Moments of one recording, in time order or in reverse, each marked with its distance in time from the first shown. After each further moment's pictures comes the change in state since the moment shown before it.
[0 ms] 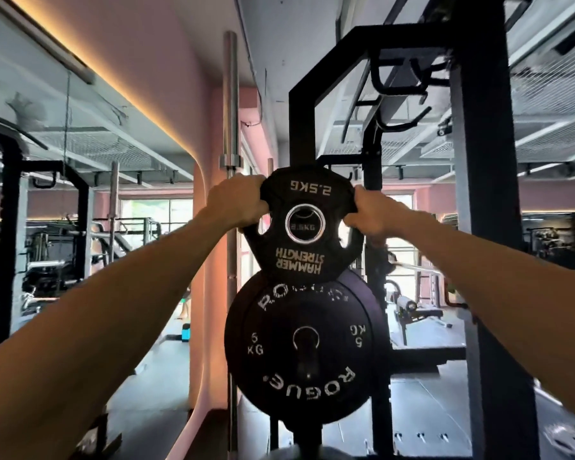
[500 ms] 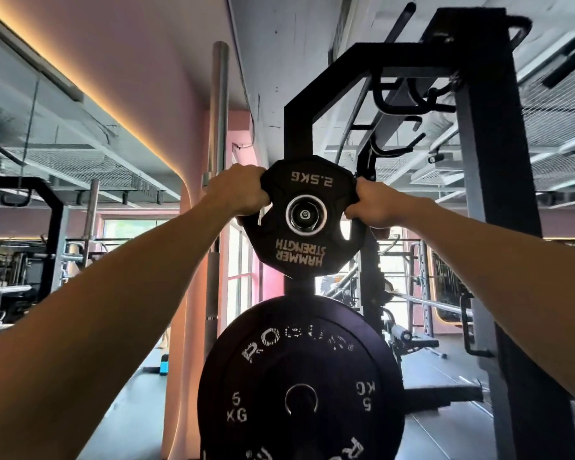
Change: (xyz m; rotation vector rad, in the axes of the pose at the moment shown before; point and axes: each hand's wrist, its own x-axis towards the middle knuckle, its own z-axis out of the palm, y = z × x) left_hand 0.117 -0.023 0.036 0.012 0.039 -0.012; right_hand 0.110 0.023 -0.006 0.027 0.045 -0.006
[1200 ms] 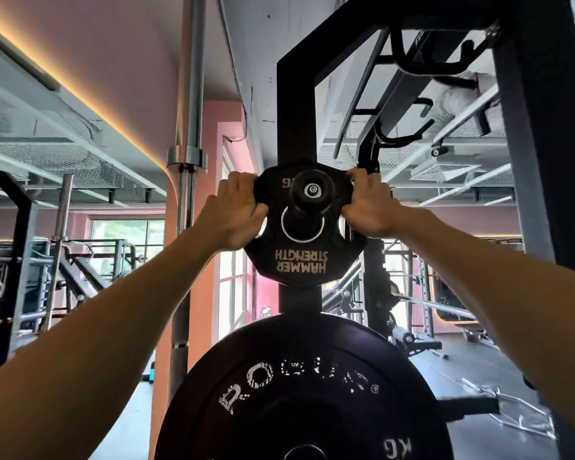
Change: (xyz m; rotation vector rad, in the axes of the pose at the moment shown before) left_hand 0.056 -0.046 0.153 -0.119 0.113 0.118; right_hand 0.108 0.055 0.104 0.011 0.167 0.101
